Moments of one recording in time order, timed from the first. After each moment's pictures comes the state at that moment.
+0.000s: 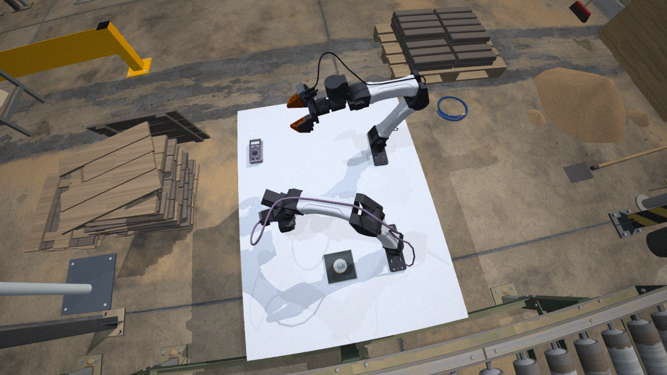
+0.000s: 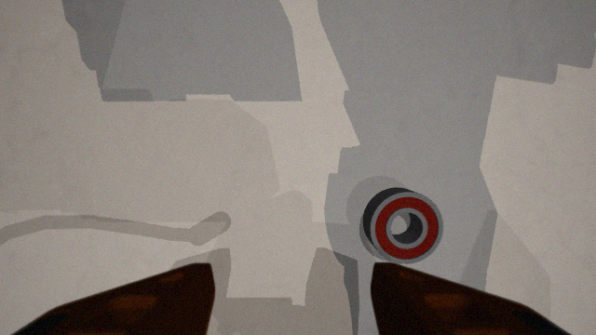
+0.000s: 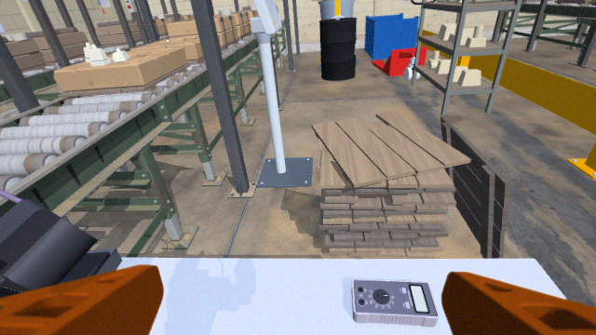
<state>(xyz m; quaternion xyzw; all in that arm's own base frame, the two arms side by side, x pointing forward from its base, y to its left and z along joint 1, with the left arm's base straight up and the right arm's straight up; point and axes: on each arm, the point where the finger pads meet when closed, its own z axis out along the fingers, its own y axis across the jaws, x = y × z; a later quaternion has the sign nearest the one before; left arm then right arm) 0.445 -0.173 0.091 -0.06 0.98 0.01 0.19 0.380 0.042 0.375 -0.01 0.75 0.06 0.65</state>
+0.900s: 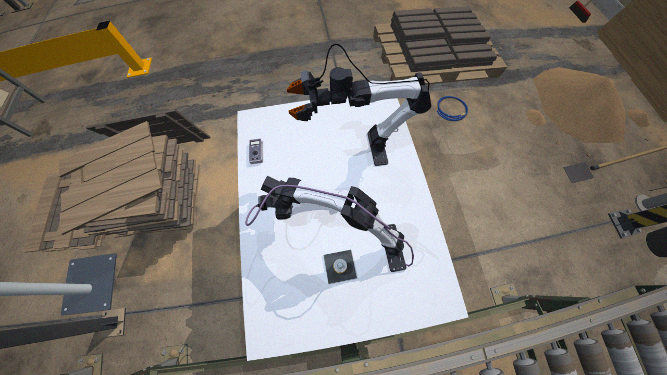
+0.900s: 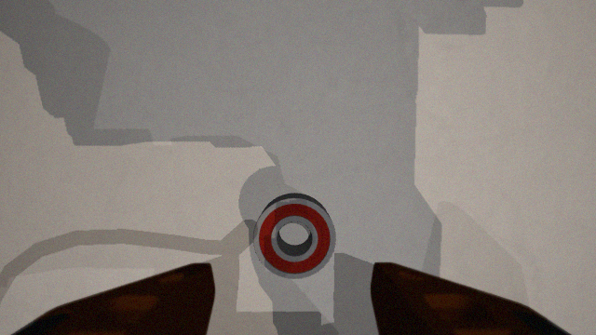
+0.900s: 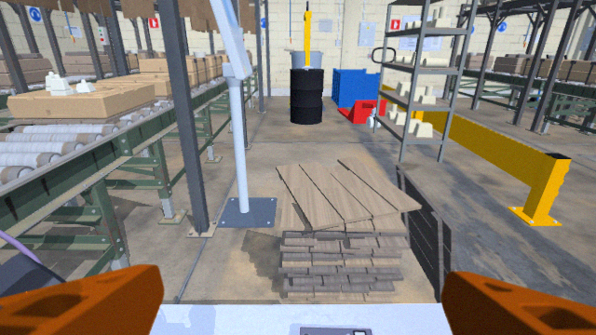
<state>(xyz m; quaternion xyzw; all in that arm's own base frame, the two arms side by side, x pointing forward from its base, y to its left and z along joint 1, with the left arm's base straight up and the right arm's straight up) 0.452 -0.234 0.075 0.01 0.98 0.00 0.20 0.375 0.002 0.404 0.00 0.71 0.00 0.71</state>
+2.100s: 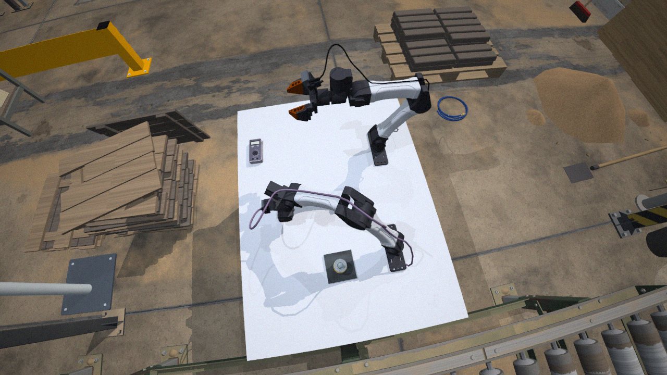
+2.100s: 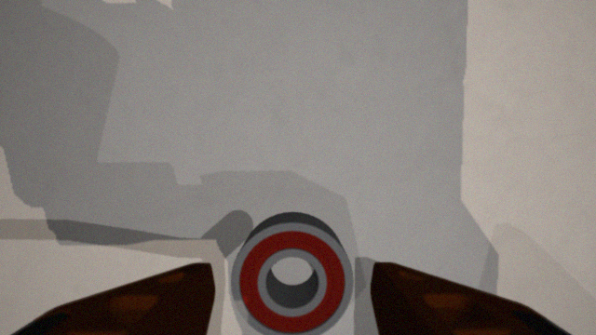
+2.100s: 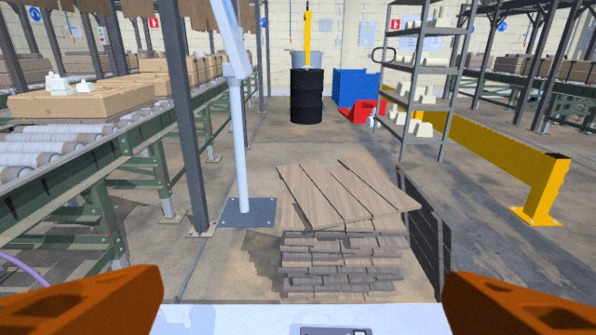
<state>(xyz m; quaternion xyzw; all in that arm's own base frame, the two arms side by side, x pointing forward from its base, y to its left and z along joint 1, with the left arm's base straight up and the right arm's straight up) 0.453 -0.235 0.029 0.01 0.98 0.00 0.20 0.375 0.002 0.404 0.00 0.71 0.00 0.71</state>
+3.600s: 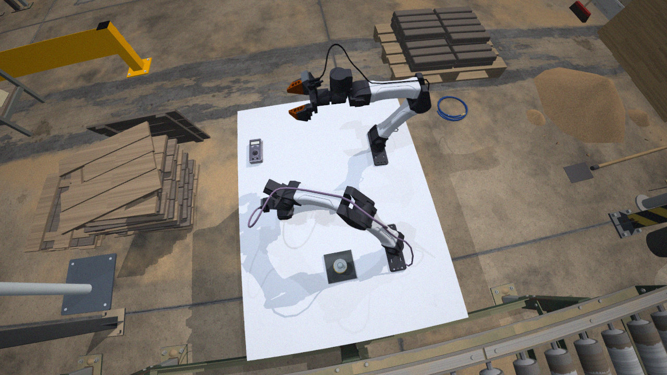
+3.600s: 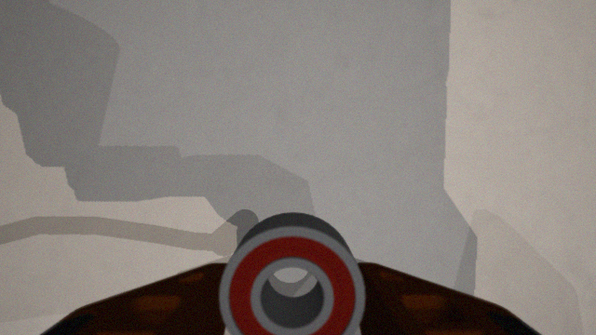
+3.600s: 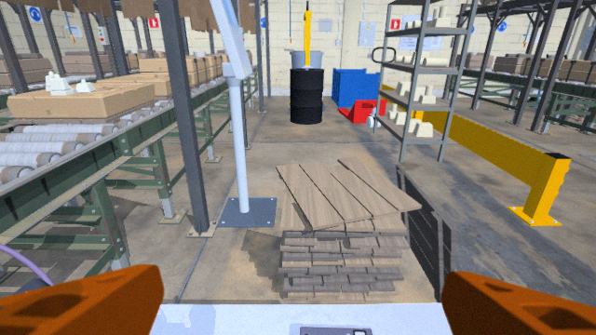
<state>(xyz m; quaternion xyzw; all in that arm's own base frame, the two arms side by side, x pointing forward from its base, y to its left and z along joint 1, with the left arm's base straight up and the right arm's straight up) 0.451 -0.234 0.044 0.01 0.98 0.00 0.19 0.375 0.002 0.404 0.00 0.71 0.00 0.71</state>
